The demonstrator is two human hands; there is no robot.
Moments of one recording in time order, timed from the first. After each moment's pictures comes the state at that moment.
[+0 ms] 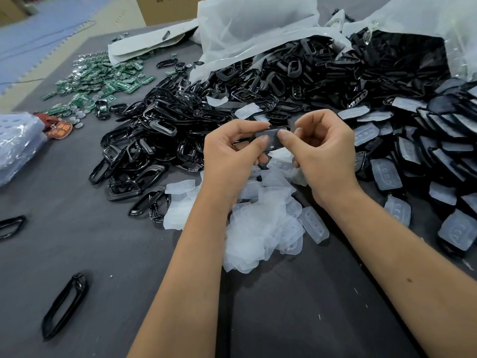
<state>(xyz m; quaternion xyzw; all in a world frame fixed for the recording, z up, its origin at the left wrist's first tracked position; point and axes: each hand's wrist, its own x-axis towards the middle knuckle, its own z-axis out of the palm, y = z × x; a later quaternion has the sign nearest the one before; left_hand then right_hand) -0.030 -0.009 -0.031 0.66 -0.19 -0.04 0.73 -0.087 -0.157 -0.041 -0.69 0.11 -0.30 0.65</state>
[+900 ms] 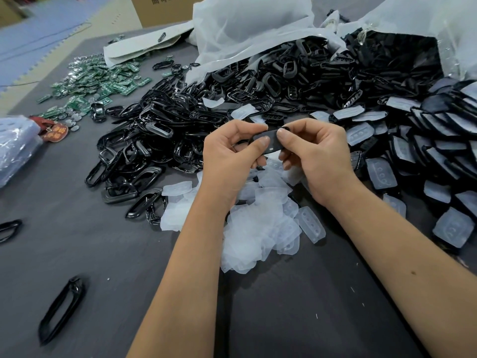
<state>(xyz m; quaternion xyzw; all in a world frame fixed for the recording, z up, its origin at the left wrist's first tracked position) -0.032 -0.010 -0.030 0.65 -0.19 -0.06 0.73 -0.086 -0.158 -0.036 -0.63 0.10 -0.22 0.74</state>
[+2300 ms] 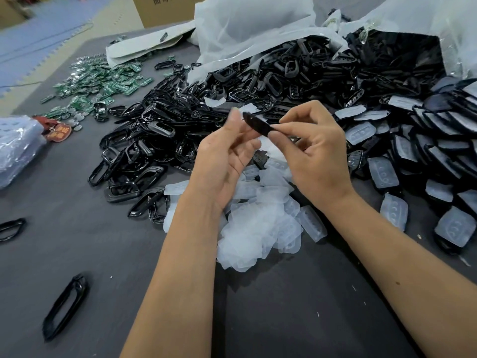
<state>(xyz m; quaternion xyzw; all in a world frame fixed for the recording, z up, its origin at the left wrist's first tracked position) -0.029 -0.003 -0.018 0.50 -0.06 -0.19 0.84 -0.093 -0.151 -0.035 -0.81 -0.01 -0.36 0.46</state>
